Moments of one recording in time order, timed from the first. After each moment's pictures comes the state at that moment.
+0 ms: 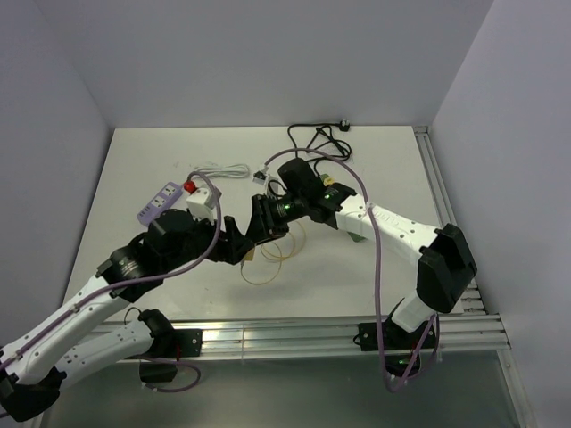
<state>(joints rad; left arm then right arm) -0.81 0.79 0.87 -0.54 -0.01 -0.51 0.79 1.57 1.27 -0.40 -0.73 0.67</state>
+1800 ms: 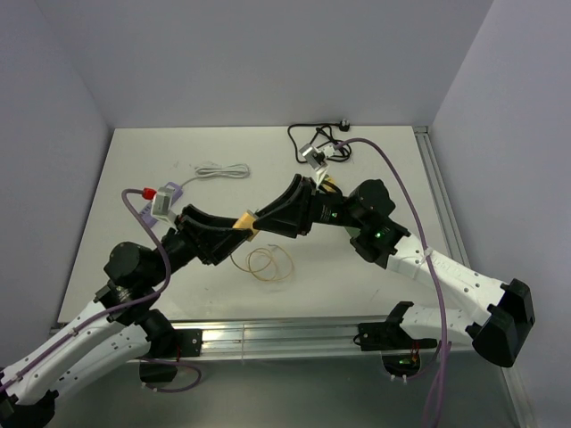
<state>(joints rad) -0.81 0.54 0.59 0.31 0.21 -0.88 0.80 1.11 0.91 0.51 -0.69 0.89</state>
